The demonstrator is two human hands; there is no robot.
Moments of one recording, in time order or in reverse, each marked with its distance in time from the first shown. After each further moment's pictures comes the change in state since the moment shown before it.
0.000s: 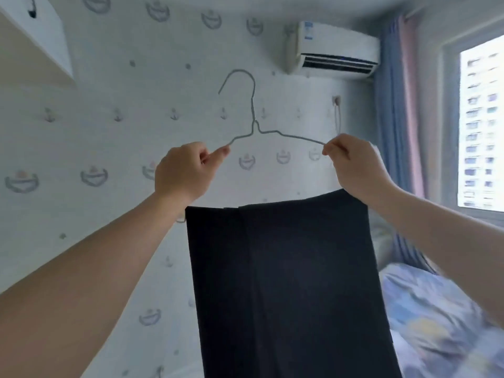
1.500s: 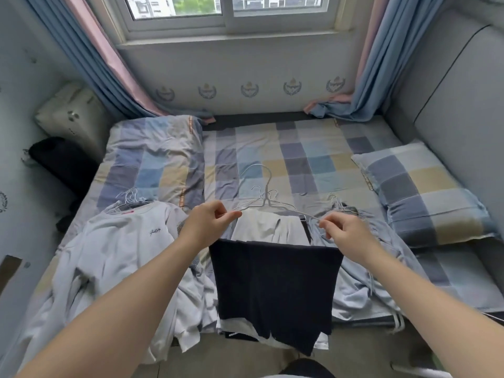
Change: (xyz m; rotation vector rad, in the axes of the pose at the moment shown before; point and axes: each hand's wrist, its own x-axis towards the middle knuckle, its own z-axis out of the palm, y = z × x) left_hand -0.325 0.343 0.642 -0.830 -1.505 0.320; right_hand -0.365 0.452 -0.197 -0.503 0.102 1.320
